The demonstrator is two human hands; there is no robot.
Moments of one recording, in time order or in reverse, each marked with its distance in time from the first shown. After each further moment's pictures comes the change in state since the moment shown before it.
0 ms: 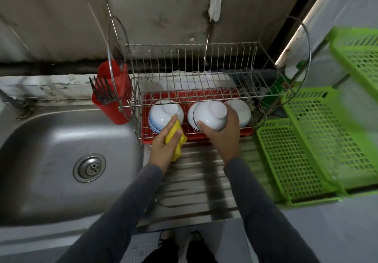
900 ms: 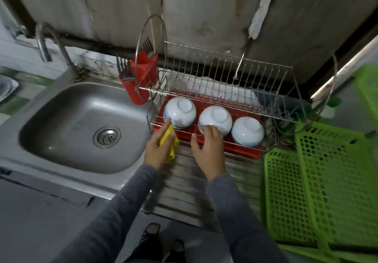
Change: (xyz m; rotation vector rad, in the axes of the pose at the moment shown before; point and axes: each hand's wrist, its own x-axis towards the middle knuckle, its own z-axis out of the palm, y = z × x) left_hand -0.031 -0.027 0.015 0.013 0.364 0.067; right_hand -0.020 -0.001 0.000 -0.256 -0.385 -0.397
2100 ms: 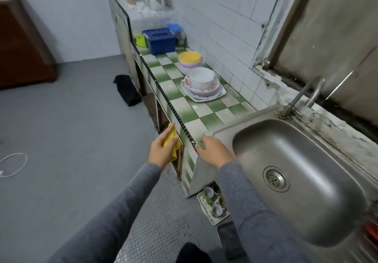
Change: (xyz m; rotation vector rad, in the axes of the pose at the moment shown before) left_hand -0.137 0.030 -0.508 0.012 0.889 0.053; right_hand -0.087 -0.441 0.308 -0.162 -1.043 -0.638
